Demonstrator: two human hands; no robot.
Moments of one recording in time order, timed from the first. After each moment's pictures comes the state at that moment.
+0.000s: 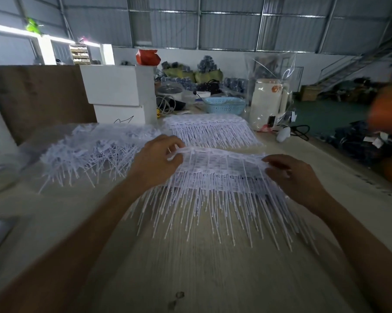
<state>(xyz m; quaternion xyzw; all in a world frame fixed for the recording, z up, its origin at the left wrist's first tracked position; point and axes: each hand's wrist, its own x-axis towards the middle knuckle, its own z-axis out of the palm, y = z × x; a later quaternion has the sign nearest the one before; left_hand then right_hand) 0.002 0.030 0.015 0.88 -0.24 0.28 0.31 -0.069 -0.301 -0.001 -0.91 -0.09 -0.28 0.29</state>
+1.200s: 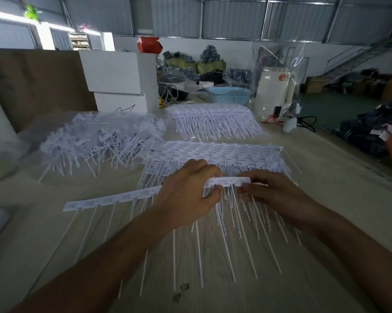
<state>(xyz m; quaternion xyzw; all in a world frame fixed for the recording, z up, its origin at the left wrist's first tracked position) -0.080 -0.015 -0.024 0.87 -0.33 0.26 0.26 -0.099 -0.243 -0.022 -0.77 -0.10 0.00 0.63</state>
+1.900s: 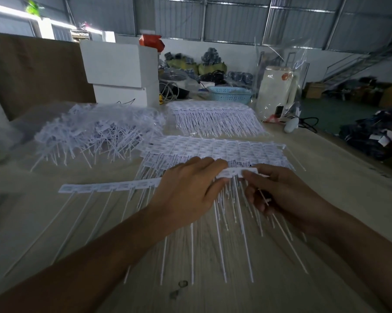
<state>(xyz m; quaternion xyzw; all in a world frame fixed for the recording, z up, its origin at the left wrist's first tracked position) -0.087 -0.013 -0.030 0.84 -0.37 0.35 0.20 -0.113 -0.228 -0.017 -0.76 -0.10 0.02 0.64</state>
